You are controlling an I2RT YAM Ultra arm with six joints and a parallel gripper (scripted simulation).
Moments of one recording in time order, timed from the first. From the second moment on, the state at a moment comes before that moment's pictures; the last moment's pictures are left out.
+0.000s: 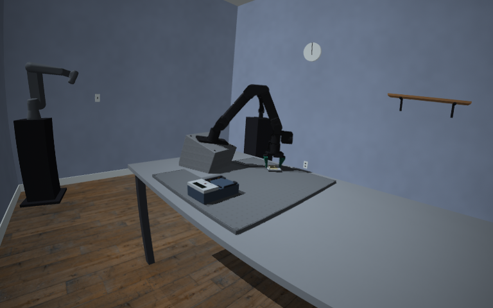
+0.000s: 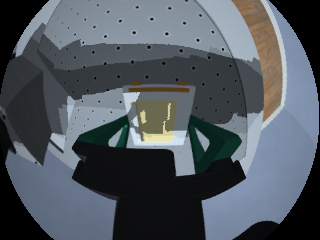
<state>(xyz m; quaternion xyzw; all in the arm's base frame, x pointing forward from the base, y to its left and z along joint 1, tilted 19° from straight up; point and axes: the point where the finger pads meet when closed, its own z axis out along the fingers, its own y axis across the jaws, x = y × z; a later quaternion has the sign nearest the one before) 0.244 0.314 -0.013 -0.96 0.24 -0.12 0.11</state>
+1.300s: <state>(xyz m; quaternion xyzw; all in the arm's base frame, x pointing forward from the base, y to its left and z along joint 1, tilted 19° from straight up) 0.245 0.313 -0.023 -0.96 0.24 -0.12 0.11</state>
